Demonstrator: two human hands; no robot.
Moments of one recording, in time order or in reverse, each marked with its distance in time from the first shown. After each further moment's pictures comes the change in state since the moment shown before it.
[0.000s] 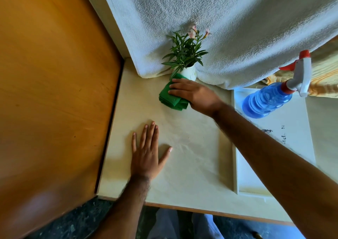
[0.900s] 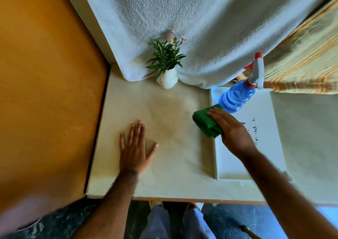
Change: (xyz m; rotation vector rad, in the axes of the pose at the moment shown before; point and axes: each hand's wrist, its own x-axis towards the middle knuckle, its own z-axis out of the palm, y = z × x) left_hand -0.002 0.000 -0.005 -0.048 -0.007 0.003; right_hand -0.177 -0.089 -0.056 -0.093 0.142 0.632
